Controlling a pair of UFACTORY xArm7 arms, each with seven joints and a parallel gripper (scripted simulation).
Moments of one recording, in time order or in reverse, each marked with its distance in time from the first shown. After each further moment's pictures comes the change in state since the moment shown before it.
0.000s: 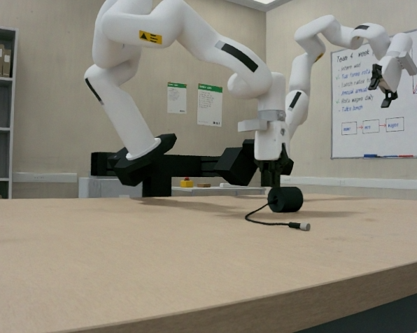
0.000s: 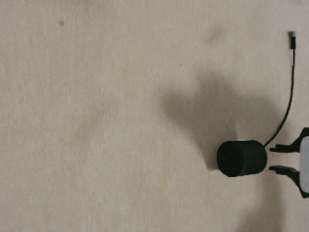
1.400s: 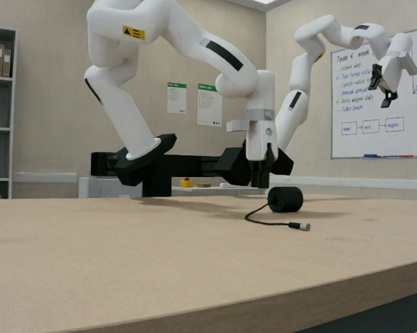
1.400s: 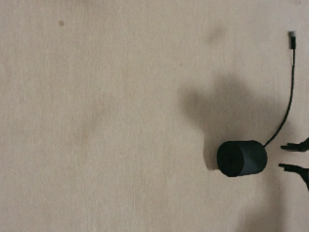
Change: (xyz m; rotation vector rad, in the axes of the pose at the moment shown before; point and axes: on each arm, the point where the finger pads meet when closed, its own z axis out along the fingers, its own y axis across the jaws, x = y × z) left arm 0.000 0.000 0.000 0.000 0.000 0.000; right arm 0.037 -0.001 0.002 -0.021 -0.021 0.218
